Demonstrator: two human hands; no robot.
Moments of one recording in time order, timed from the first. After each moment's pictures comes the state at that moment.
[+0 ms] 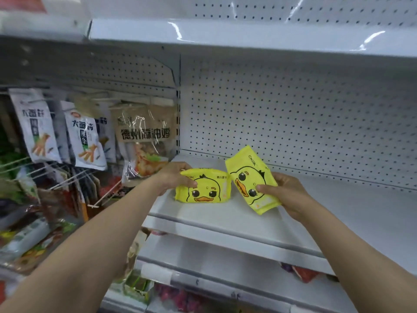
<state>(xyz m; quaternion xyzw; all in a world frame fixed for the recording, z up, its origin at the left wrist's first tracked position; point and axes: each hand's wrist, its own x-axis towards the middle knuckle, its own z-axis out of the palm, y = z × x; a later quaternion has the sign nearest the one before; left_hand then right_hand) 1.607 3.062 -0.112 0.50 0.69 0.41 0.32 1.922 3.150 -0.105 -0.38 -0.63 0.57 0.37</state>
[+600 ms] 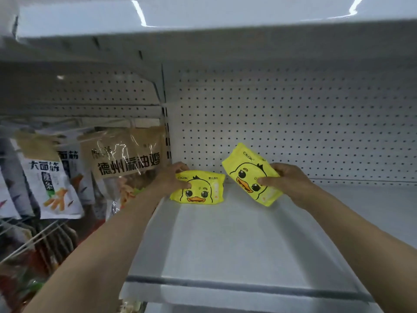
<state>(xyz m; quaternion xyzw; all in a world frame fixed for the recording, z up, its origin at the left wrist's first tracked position) 1.511 3.192 -0.118 0.60 0.69 0.36 0.17 1.859 3.248 -0.098 -0.42 -0.67 0.47 0.40</state>
